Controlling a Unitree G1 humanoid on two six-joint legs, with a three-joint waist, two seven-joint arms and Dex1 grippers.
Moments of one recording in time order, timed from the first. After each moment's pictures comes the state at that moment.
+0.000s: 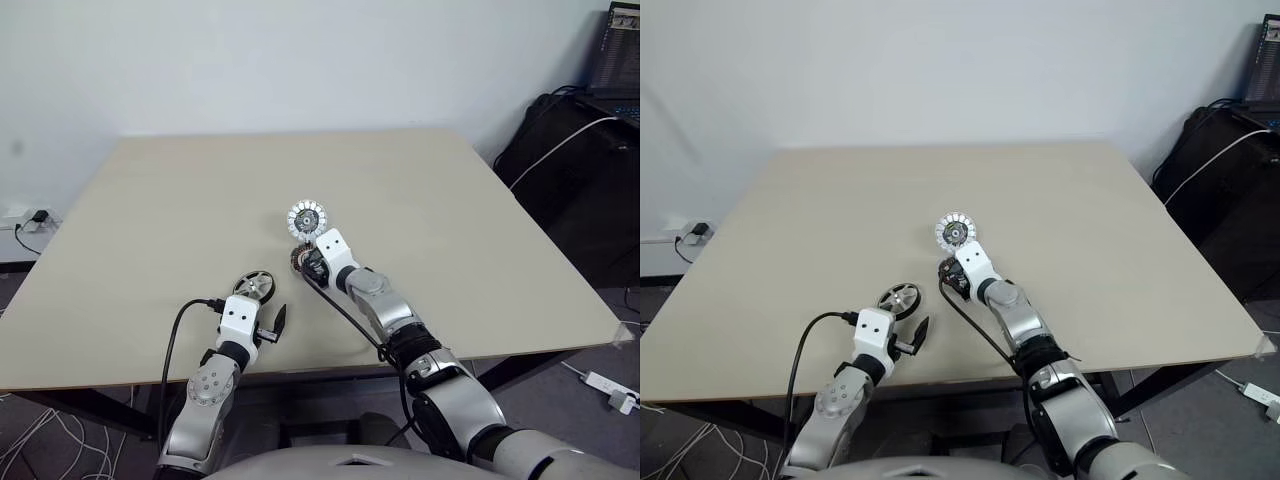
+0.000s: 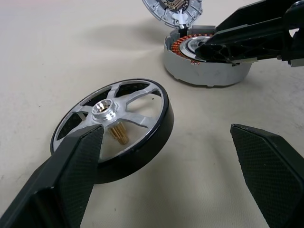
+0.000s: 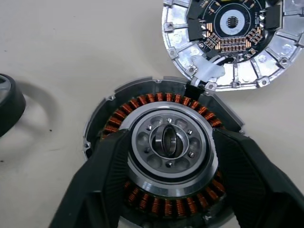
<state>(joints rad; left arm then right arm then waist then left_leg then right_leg) 0.24 0.10 -0.17 -0.05 0.02 0.06 -0.20 -0.53 0.00 0.23 0.67 -0.07 0.22 0.30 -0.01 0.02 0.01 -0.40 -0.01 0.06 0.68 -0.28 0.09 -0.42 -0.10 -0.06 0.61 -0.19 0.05</state>
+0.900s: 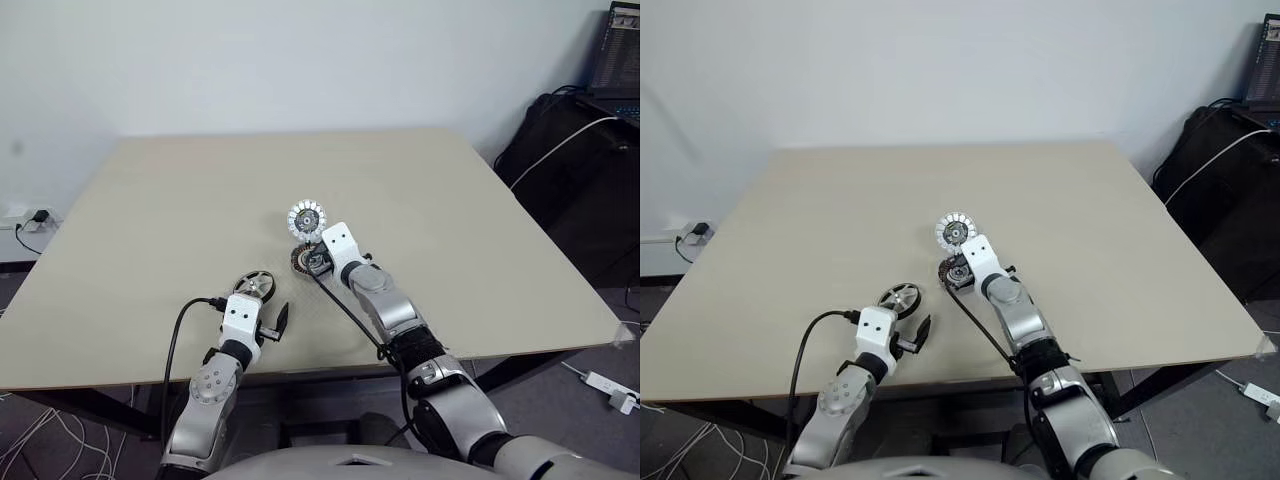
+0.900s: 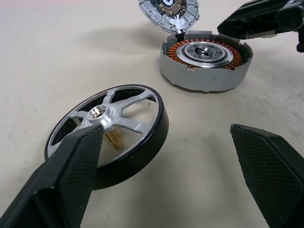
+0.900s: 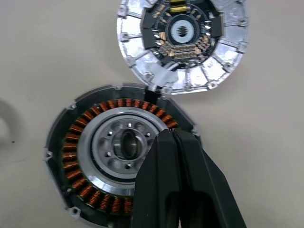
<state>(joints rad) 0.24 0.08 -0.17 -0.05 0.02 0.05 -0.20 -0.50 0.01 0.21 0.52 -0.12 0.36 0.20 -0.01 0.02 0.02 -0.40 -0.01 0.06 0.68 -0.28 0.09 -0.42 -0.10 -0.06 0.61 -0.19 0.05</state>
